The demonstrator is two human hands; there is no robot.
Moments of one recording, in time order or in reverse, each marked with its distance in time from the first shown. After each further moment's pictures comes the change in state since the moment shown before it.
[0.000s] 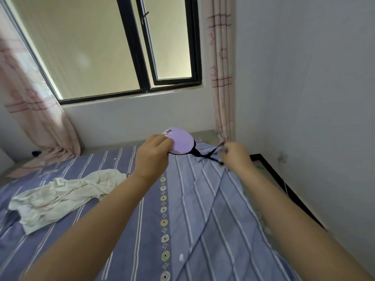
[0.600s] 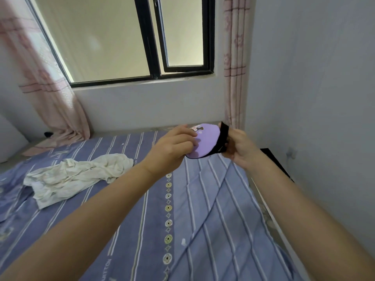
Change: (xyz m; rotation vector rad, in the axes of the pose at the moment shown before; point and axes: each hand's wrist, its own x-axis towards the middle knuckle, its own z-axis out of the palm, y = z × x) left_hand -0.010 0.007 -0.001 -0.282 0.083 0.386; right_hand -0.006 -0.017 0.010 1.024 -0.227 -0.026
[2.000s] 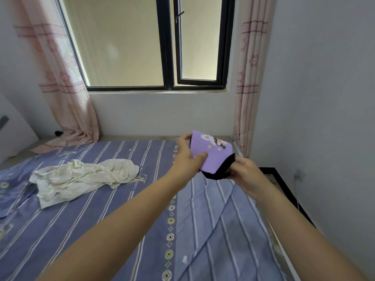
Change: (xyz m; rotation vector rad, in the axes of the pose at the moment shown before) left_hand 0.001 0.003 0.007 -0.903 0.051 -1.302; right_hand -0.012 0.017 0.020 -0.224 -0.069 -0.048
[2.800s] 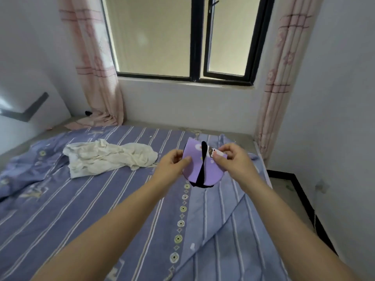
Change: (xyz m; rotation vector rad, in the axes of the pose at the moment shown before) left_hand -0.050 -0.011 -0.067 0.032 0.221 -0.129; right_hand 0.013 -0.009 0.060 -0.276 -0.065 -0.109
